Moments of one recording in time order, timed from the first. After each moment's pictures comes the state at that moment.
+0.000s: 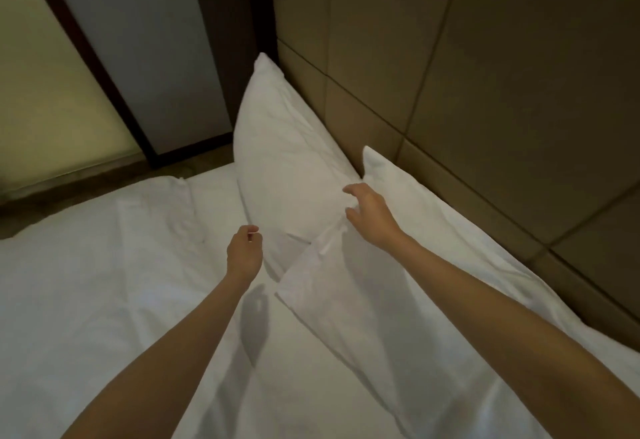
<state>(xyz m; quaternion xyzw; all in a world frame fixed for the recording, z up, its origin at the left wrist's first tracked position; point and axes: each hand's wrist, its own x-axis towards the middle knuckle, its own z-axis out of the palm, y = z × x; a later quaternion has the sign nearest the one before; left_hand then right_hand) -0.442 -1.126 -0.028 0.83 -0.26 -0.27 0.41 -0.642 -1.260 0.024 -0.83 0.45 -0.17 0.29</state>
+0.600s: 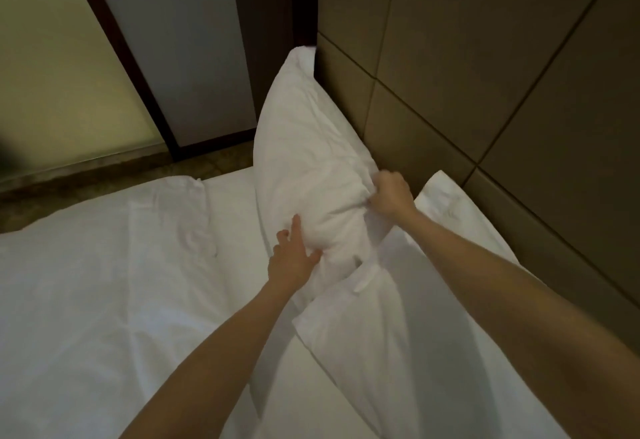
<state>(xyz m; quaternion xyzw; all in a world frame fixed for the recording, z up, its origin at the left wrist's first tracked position) -0.413 -1.219 -0.085 0.85 -0.41 -0.25 0.23 -0.538 -1.373 0.015 -0.83 0.51 -0.10 0.20</state>
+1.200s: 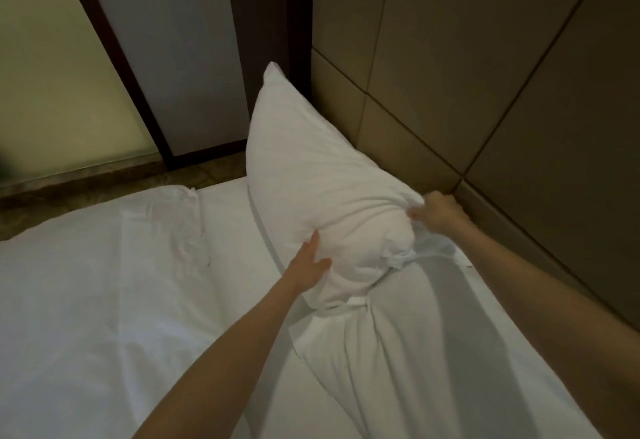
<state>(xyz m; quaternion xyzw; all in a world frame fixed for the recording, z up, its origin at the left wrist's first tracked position) -0.427 -1.241 -0.088 0.74 -0.43 -0.43 0.29 -0.624 -1.408 0.025 -0.74 0.63 0.02 0.22</state>
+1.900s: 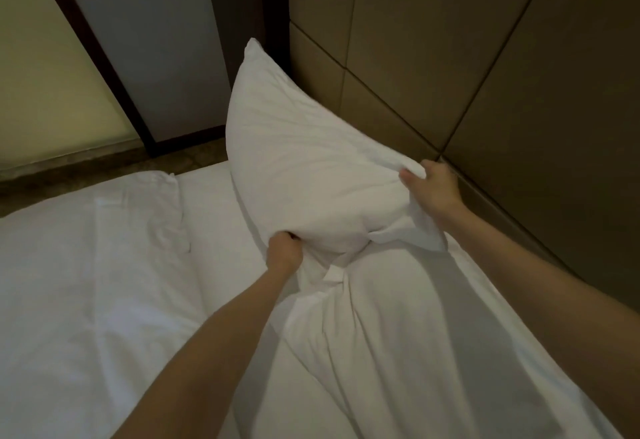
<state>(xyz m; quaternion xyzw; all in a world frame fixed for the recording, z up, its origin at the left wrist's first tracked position) -0.447 -1.256 -0.107 0.85 -0.28 -0.27 0.34 -0.643 -1.388 0.034 -0.69 0.56 -0.27 0.35</state>
